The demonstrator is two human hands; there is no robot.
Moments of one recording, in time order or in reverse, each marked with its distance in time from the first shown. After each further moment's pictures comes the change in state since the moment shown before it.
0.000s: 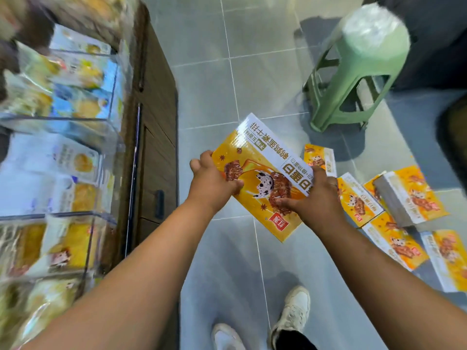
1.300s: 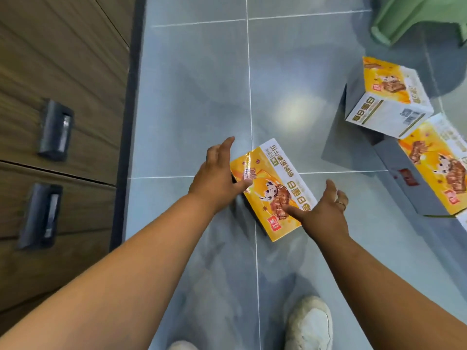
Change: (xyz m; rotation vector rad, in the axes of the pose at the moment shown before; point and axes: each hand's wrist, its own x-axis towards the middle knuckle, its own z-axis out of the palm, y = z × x) left_hand 0.140 -0.287 0.308 0.296 -0.167 0.054; right_hand 0.149 0.317 0.295 -0.191 -0.157 0.278
